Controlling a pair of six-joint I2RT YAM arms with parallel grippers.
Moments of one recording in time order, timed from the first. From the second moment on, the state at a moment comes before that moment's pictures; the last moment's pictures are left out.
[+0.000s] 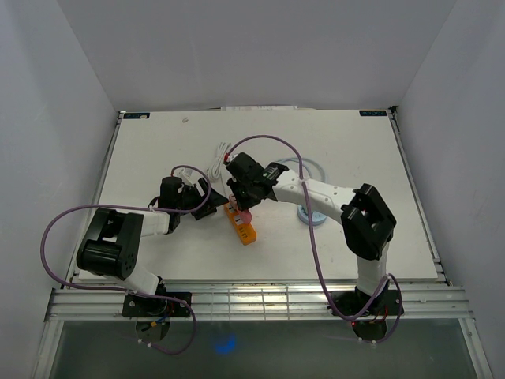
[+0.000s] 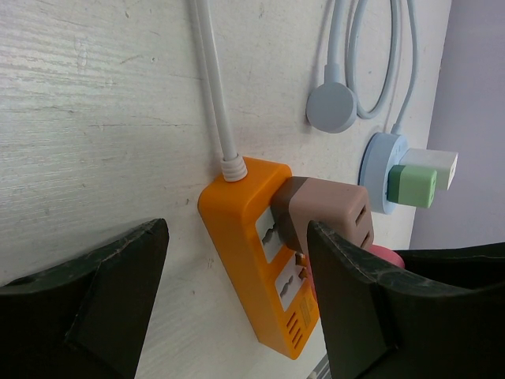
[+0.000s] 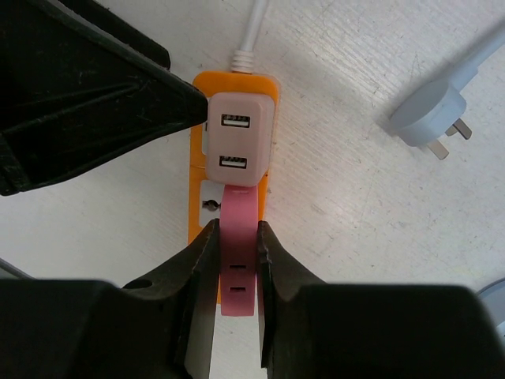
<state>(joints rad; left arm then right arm) -0.20 1.54 0.49 0.45 0.50 -0.79 0.95 1.91 1.53 -0.64 0.06 0.34</state>
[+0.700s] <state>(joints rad) -0.20 1.54 0.49 0.45 0.51 -0.78 0.97 1.84 1.40 -0.50 0.10 0.36</state>
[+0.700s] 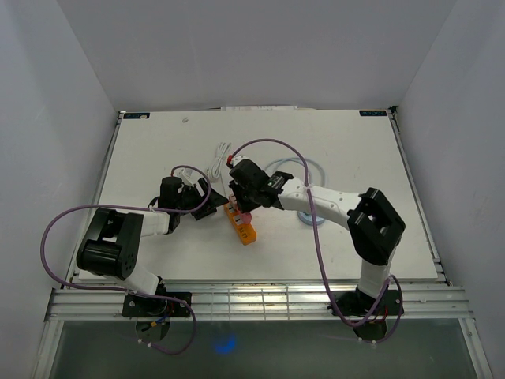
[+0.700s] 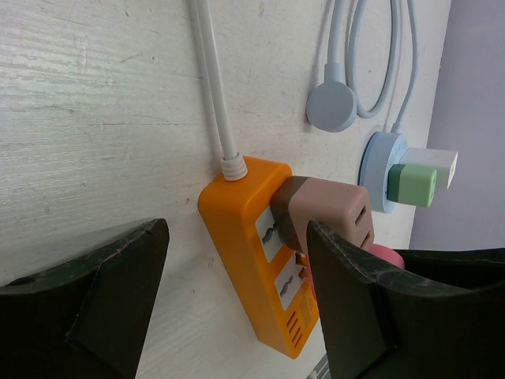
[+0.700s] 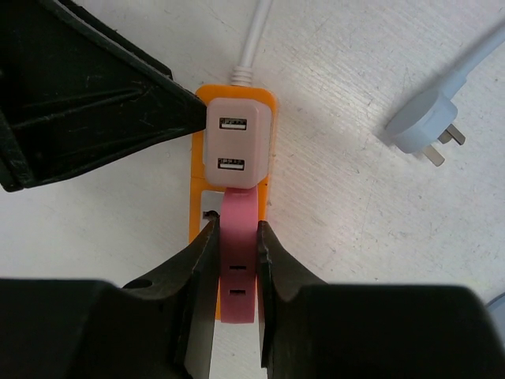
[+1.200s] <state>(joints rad) -0.20 1.54 0.48 0.45 0.51 -0.78 1.00 1.75 1.21 -0.27 0.21 0.41</state>
